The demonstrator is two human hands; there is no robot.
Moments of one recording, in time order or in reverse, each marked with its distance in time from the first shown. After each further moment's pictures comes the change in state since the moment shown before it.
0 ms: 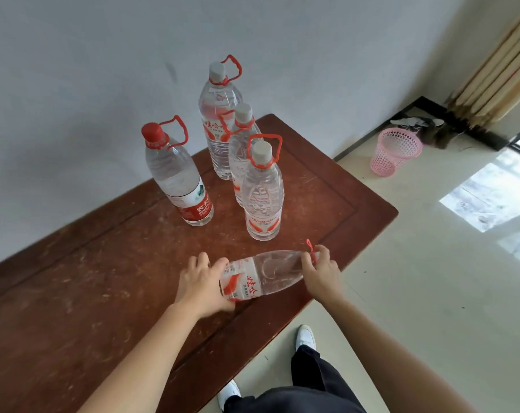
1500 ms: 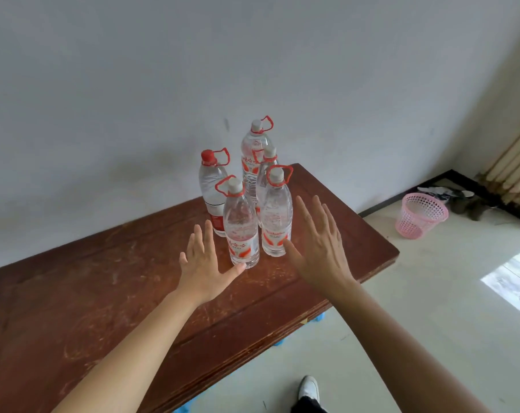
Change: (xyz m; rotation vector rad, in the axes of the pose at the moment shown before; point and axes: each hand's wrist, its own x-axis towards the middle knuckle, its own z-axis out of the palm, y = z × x) left_hand -0.110 0.026 -0.053 -0.376 0.432 -0.167; right_hand -0.101 -0.072 -0.103 -0.280 0.219 -0.941
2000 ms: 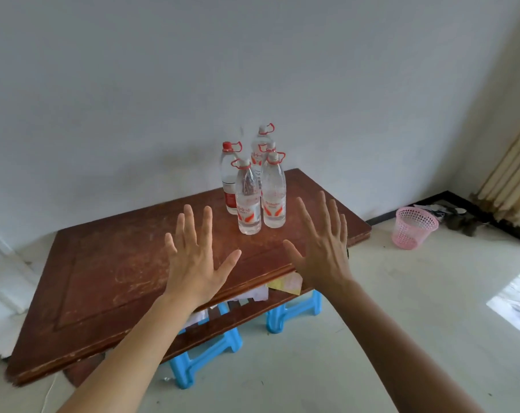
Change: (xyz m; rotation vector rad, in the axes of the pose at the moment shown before) left_hand -0.264 0.036 -0.038 0.158 0.369 0.085; right_hand -0.205 -0.033 -0.082 -0.108 0.138 -0.127
